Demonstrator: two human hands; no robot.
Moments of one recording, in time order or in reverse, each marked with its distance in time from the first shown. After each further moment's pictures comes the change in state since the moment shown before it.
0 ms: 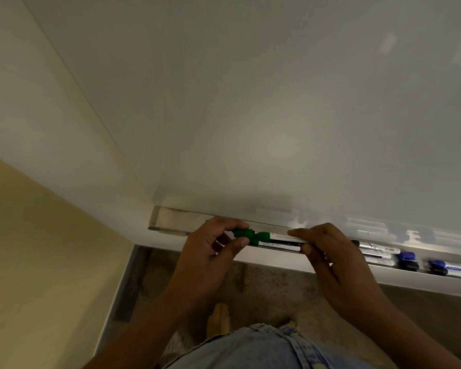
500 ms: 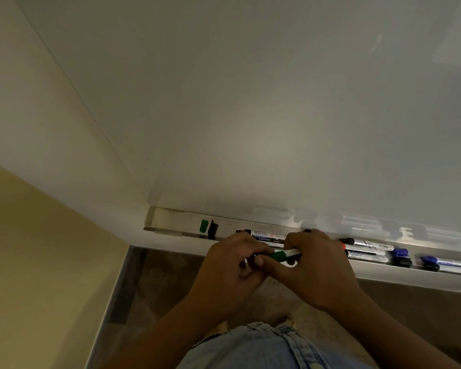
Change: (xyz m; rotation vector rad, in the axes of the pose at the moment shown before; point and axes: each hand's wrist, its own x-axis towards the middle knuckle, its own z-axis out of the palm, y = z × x) left_hand -0.007 0.003 0.027 0.261 -0.141 0.252; right_hand 0.015 -0.021 0.022 -0.296 -0.081 0.170
